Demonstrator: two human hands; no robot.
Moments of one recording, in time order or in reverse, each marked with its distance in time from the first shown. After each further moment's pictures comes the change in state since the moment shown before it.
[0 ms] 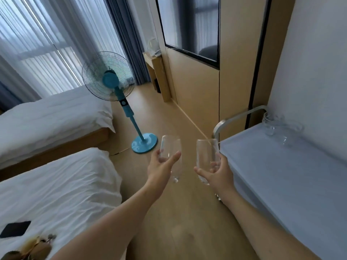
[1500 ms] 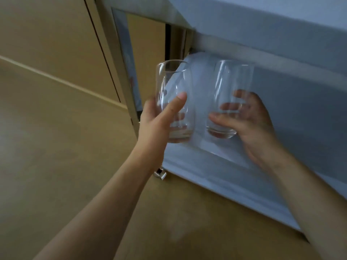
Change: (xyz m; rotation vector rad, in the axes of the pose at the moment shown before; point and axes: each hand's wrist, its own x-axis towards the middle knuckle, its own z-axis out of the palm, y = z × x) left_hand 0.328 -0.372 0.347 -0.351 -0.945 0.027; right_hand 0.231 0.422 -0.005 0.148 0.675 0.068
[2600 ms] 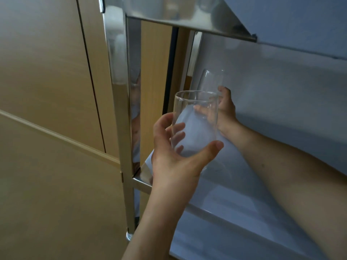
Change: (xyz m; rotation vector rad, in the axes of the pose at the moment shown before) left_hand 0.074 -0.050 0.010 0.096 0.003 0.413; right_hand 0.248 0.025 0.057 -0.338 0.215 -0.365
